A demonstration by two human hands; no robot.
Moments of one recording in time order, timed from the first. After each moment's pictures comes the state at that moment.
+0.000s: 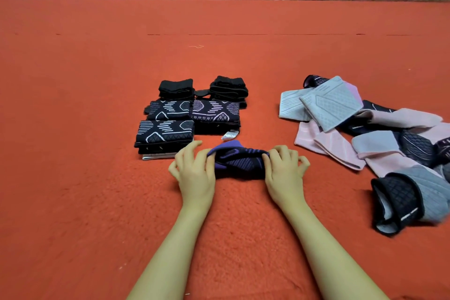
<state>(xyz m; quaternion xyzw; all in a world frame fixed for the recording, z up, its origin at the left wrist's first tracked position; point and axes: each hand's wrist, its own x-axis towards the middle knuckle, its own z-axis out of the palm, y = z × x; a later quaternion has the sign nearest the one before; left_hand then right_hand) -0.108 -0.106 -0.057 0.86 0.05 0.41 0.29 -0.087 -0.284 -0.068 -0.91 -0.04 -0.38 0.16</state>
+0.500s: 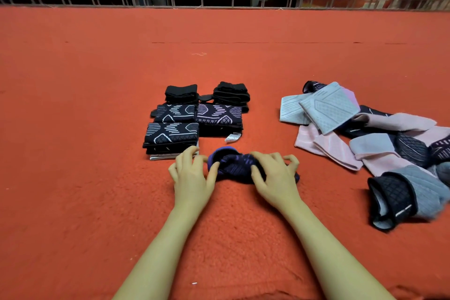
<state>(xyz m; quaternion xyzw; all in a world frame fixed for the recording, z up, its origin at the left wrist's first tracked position) -0.123 -0.080 -0.061 0.90 0.00 0.38 0.23 -0.107 -0.271 -0.052 -0.92 -0.16 -0.31 0.18</state>
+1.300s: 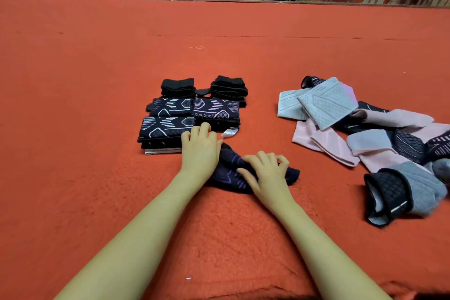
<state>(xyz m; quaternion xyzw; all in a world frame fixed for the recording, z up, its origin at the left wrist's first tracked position) -0.079 -0.091 -0.028 0.94 -0.05 0.35 -0.01 -0.110 -0.266 -0.066 -0.90 -0.20 -0.34 0.18</state>
